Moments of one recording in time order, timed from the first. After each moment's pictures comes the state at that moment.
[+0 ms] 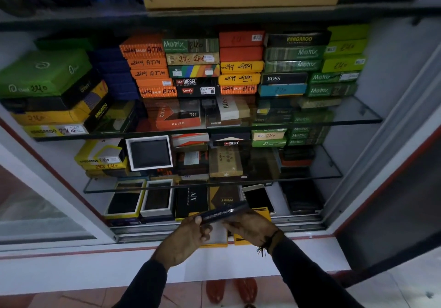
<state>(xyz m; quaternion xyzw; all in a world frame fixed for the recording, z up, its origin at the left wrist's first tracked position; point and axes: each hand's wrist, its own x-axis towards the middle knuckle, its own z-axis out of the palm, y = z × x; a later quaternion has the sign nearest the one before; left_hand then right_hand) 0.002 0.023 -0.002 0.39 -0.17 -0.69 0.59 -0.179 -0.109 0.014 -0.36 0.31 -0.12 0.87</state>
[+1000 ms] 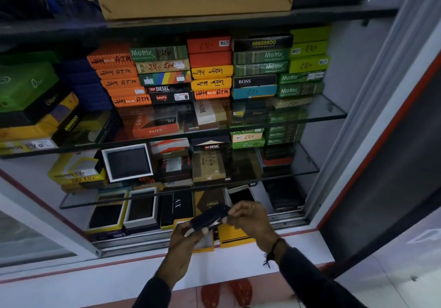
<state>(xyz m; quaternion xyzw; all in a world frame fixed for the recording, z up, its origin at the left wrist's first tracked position) -0.040 0.011 -0.024 0.61 -0.20 -0.50 0.59 -0.221 -0.104 0.044 -0.58 0.43 -0.28 0.63</state>
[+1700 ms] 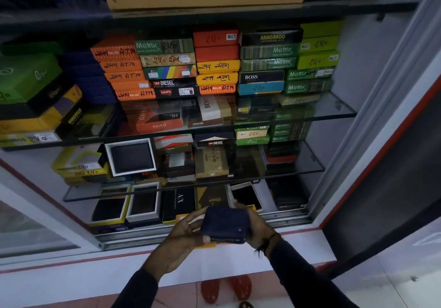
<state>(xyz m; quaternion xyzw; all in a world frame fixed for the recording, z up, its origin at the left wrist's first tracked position) -0.025 0.016 0.015 0.49 -0.29 -0.64 0.52 -0.211 -0.118 -0.003 -0.31 0.43 -0.18 0.83</state>
